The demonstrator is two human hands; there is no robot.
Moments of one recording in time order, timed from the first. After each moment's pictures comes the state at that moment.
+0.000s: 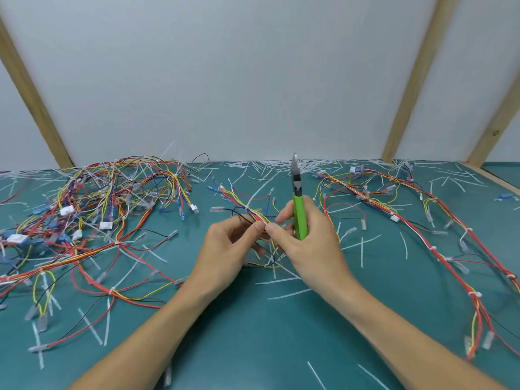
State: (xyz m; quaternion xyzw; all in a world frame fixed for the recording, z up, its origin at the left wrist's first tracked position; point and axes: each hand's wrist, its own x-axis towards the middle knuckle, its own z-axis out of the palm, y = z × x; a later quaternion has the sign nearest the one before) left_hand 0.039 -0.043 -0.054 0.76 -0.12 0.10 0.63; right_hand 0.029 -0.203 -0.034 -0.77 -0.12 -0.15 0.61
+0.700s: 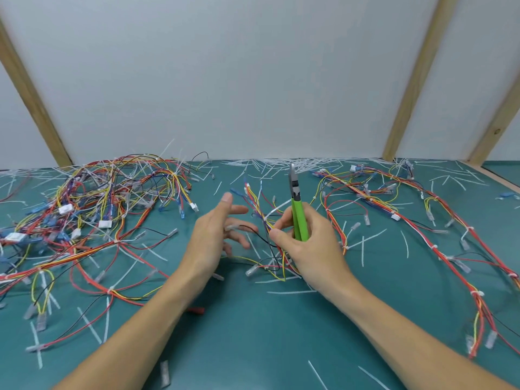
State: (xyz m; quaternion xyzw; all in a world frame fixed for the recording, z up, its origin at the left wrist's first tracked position) left_hand 0.043 -0.030 -0.033 0.72 0.00 0.03 0.69; right_hand 0.036 -0.208 -0.046 -0.76 -0.11 -0.10 0.63
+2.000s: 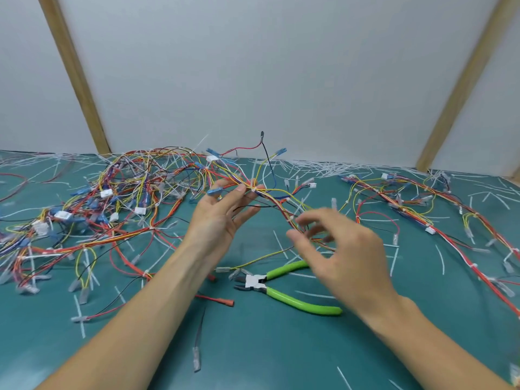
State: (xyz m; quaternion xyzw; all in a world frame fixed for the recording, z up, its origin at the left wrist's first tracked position) left_hand 0.051 0.002 -0.018 0.44 -0.03 0.07 0.89; right_hand 0.016 -0.204 -0.035 -0.86 -0.22 -0.31 0.34
